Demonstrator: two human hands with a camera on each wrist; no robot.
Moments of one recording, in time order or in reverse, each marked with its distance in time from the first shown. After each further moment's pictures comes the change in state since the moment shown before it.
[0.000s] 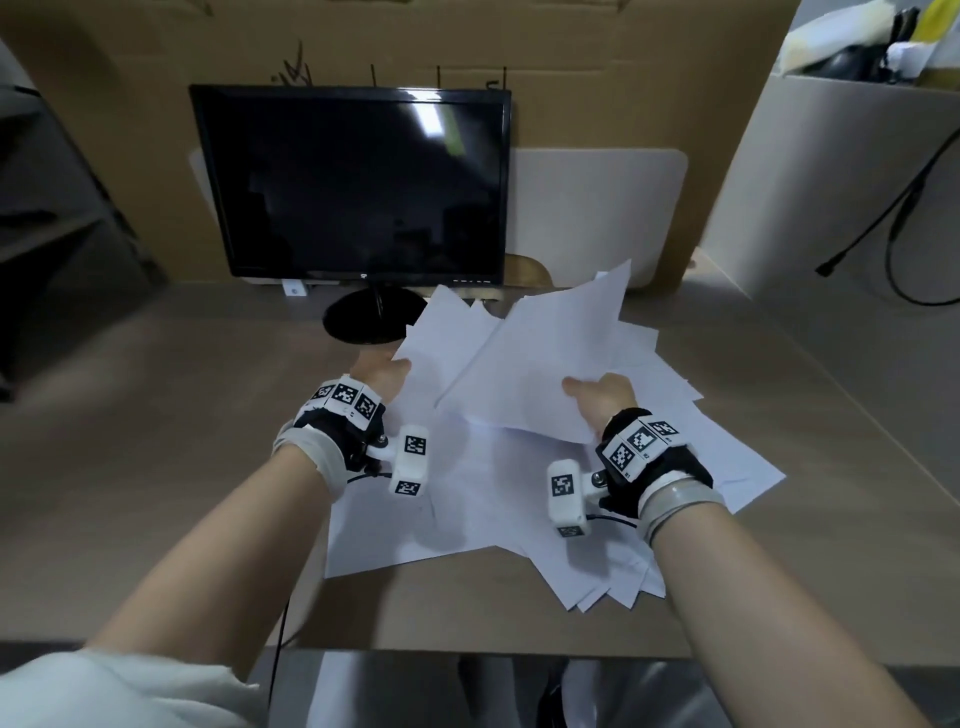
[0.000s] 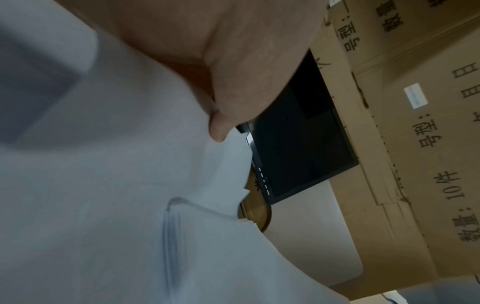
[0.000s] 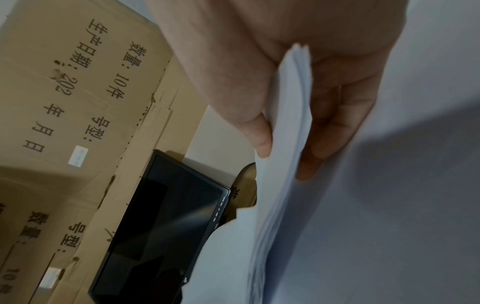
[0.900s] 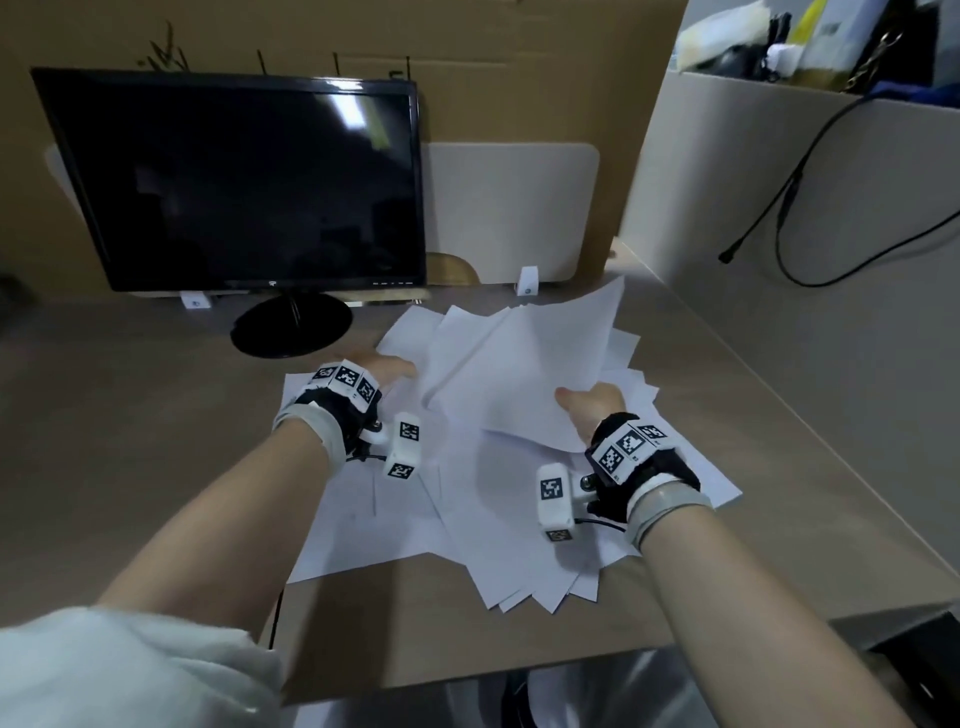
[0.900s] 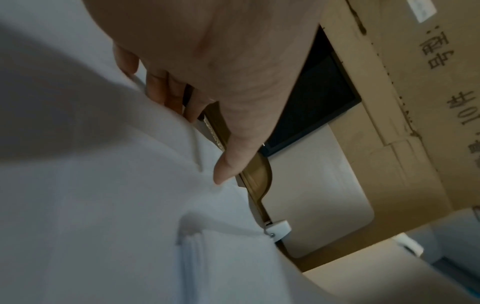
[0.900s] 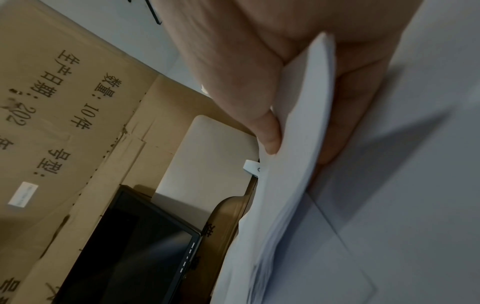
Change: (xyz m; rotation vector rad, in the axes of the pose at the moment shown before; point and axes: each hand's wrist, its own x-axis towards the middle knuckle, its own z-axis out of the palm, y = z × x) left_hand 0.047 0.039 0.067 0.134 -0.304 -0.111; right_hand 0.016 0.031 -0.057 -0.001 0.106 0.071
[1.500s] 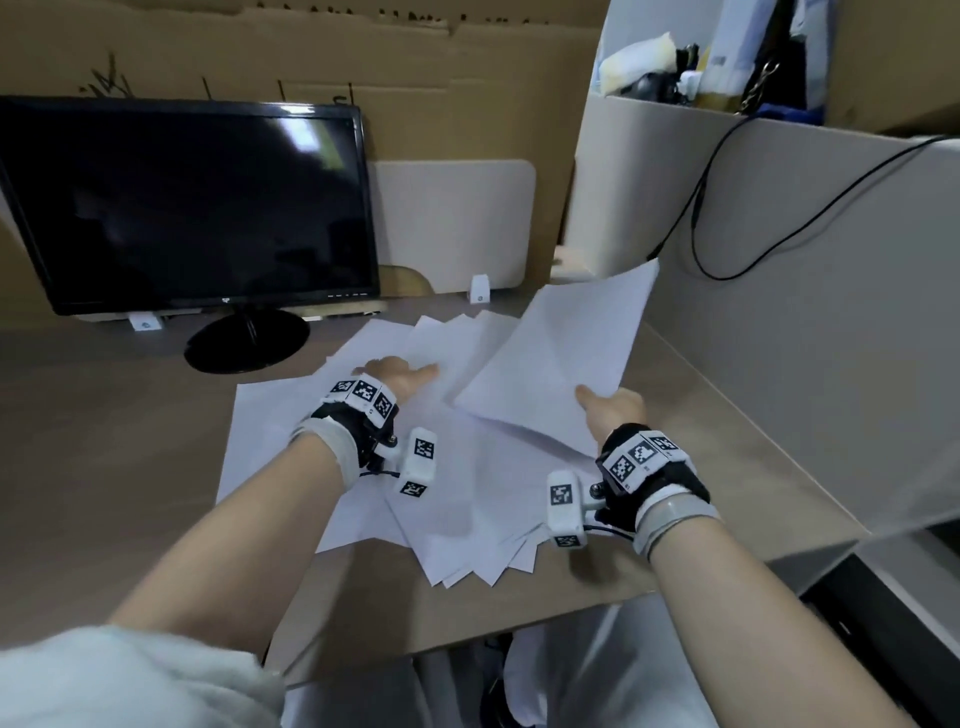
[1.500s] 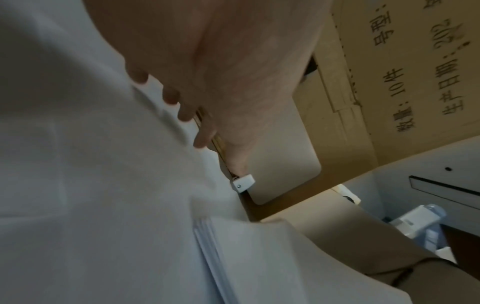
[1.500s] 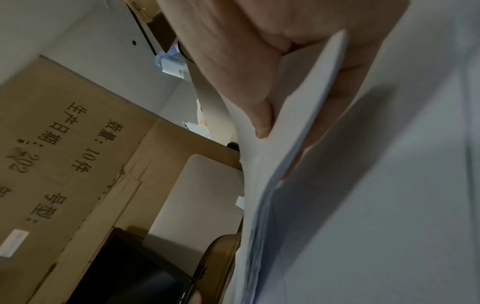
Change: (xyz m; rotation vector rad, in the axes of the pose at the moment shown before) left_hand -0.054 0.036 0.055 0.325 0.009 0.237; right_hand -0.019 0.031 -0.063 0.200 0.265 -0.010
